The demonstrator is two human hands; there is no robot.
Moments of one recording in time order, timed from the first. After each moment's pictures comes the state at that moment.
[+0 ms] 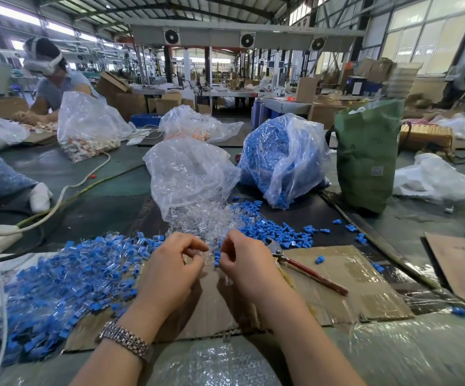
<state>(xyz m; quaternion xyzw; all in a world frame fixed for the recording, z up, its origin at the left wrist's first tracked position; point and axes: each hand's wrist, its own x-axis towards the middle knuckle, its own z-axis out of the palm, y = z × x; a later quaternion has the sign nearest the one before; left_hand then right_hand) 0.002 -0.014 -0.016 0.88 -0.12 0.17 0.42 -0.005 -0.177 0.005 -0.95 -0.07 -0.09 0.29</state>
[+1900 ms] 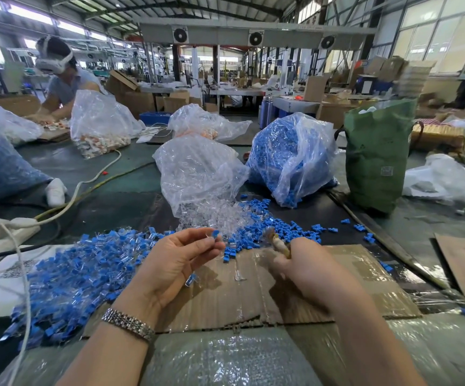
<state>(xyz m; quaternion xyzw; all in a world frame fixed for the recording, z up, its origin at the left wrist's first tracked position) 0.008 0.001 -0.005 0.49 -0.04 -0.13 0.86 -0.035 -0.235 0.034 -0.97 0.10 0.04 0.23</state>
